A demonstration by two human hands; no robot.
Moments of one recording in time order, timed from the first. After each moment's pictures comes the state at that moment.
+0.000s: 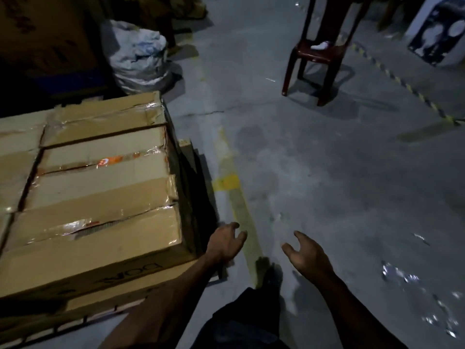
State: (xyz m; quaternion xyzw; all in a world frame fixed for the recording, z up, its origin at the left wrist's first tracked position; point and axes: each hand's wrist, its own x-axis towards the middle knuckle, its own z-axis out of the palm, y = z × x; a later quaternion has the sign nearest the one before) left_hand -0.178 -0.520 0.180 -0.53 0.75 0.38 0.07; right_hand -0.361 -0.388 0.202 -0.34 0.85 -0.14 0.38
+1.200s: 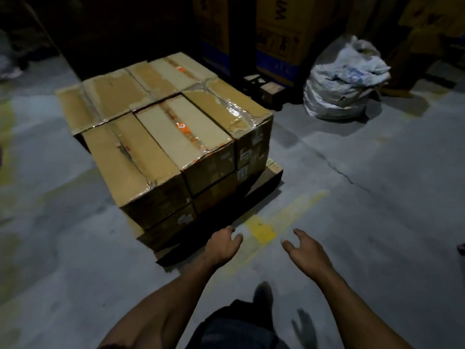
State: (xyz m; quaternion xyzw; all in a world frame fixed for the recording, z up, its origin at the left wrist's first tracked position) left_hand -0.506 -0.727 0.191 -0.86 0.33 0.34 -0.18; right_hand -0.701 -0.858 0.236 -0.75 0.52 0.06 0.40
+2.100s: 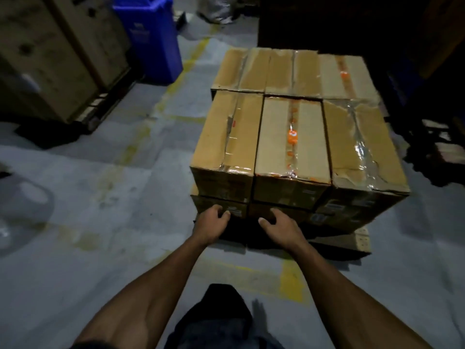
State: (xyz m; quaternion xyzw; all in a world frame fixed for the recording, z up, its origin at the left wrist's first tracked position) left_hand -0.422 -0.737 0.216 -0.90 -0.11 0.19 -0.37; right_hand -0.435 -0.951 0.242 -0.89 0.10 0.25 0.36
